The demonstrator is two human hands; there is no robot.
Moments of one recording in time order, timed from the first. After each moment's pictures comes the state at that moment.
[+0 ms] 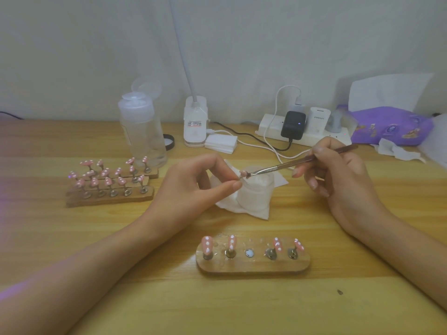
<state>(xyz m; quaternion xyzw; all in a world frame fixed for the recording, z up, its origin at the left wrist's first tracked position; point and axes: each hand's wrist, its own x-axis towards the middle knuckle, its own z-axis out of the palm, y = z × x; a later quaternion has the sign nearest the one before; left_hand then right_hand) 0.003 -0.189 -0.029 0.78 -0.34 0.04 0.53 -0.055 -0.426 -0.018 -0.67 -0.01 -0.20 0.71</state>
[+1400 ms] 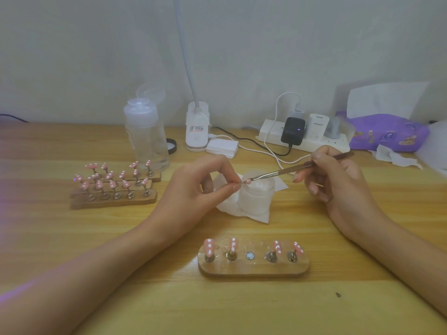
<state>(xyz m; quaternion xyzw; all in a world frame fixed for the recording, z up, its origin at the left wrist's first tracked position) 0.004 -0.188 -0.030 0.78 -0.38 0.10 0.49 -0.055 -0.425 -0.018 -0.67 0.01 -0.20 0.72</state>
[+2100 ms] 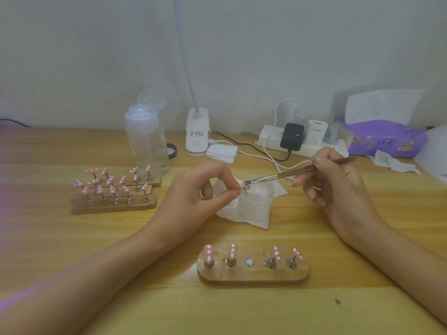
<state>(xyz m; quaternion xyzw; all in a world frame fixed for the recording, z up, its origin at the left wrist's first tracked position) 0.004 -0.189 -0.030 0.78 -0.37 0.10 0.49 -0.057 -0.424 -0.015 -0.67 -0.02 -0.19 0.72</state>
